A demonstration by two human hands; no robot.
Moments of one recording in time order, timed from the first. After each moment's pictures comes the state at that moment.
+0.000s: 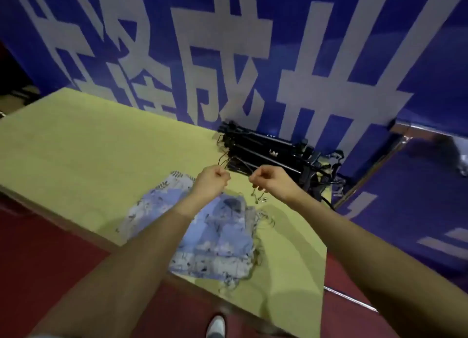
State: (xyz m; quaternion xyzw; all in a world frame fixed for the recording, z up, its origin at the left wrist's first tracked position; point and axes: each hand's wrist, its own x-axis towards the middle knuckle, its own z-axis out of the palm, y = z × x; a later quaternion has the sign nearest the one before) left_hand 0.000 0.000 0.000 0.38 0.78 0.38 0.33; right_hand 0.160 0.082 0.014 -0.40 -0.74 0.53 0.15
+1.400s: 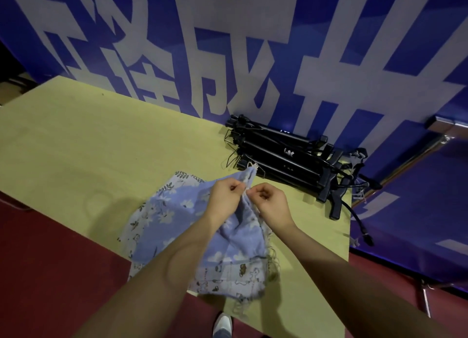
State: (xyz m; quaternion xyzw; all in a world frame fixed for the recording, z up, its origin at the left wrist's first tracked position) left_hand -0.001 0.012 -0.043 0.36 0.76 0.43 0.34; right_hand 0.112 0.065 -0.069 -0.43 -0.65 0.55 0.30
